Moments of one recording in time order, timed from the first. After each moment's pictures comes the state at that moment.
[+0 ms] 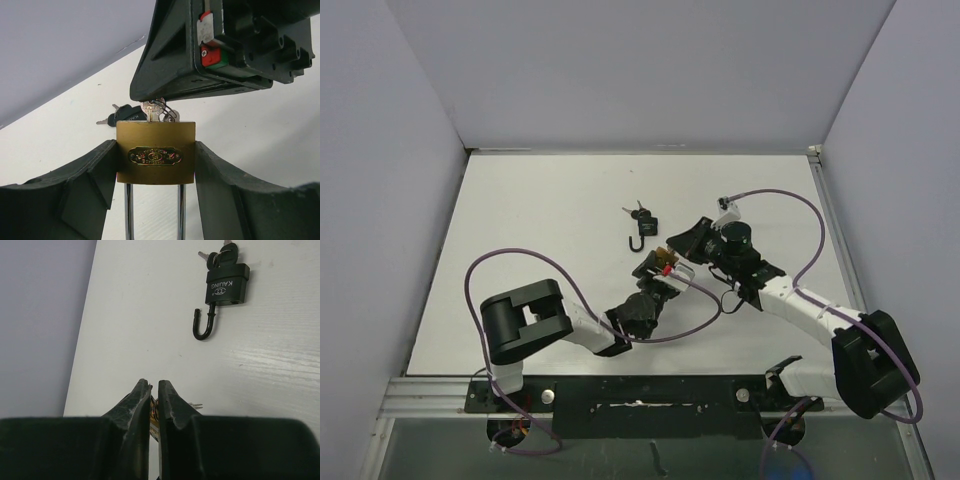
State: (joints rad) left arm -1.21 1.84 0.69 1.22 -0.81 0.37; right arm 0.50 1.26 0.62 0.29 -0.16 0.82
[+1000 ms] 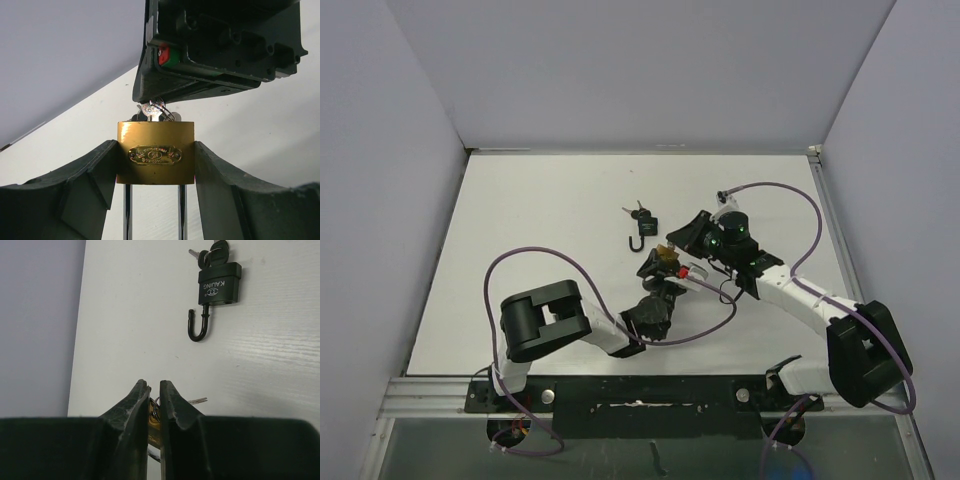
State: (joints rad) left arm -1.25 1.95 0.80 1.29 -0.98 0.55; right arm 0.48 1.32 0.72 0.20 -0.18 0.85
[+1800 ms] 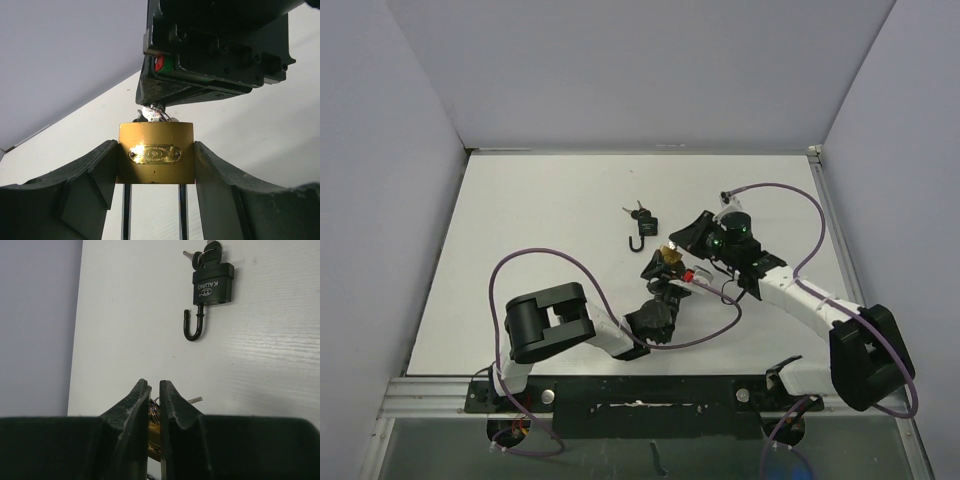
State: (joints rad) left arm -1.28 1.98 0.84 1.33 -1.01 0.61; right arm 0.47 1.32 0.72 0.17 -0.18 0.85
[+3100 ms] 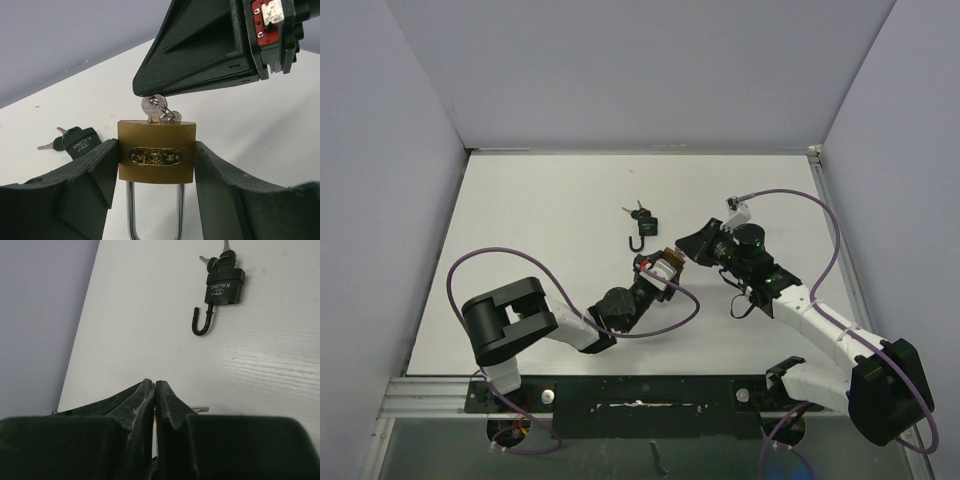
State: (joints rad) left arm -1.13 1.76 0.59 1.30 -0.49 0.17; right arm 0.47 1.11 0.63 0.16 -0.18 0.76
